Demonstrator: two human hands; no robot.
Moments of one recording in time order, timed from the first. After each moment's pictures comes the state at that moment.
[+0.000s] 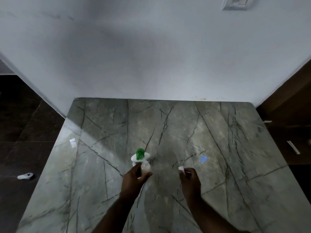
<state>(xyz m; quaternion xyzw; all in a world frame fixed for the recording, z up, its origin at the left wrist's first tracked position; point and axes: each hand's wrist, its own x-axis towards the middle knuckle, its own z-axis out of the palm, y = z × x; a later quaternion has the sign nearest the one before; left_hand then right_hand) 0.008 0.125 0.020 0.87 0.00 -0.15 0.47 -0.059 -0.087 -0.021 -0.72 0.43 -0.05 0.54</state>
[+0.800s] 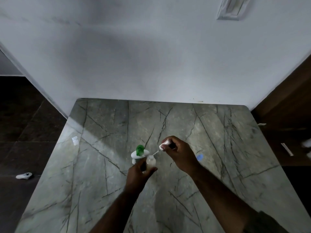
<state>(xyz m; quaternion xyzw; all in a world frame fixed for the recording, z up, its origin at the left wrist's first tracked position) -0.004 0.107 0.046 0.86 -0.03 -0.14 0.49 -0.001 -0.087 0.124 -0.82 0.04 -0.04 0.57</state>
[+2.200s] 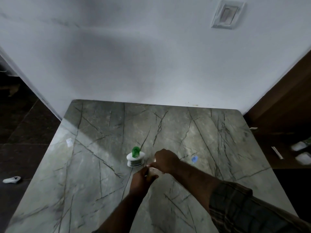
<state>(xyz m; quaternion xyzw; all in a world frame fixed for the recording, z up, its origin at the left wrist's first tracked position) -0.013 0.088 -0.003 0.85 -0.08 -0.17 0.50 0.025 -0.065 0.092 -0.97 -0.04 0.21 0.14</state>
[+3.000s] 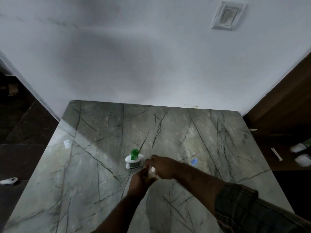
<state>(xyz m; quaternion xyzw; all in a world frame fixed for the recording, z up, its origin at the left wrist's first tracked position) -0.006 0.087 -0.013 0.84 -0.08 -0.19 0.51 0.026 -0.075 0.083 -0.93 -0.17 0.29 0.18</state>
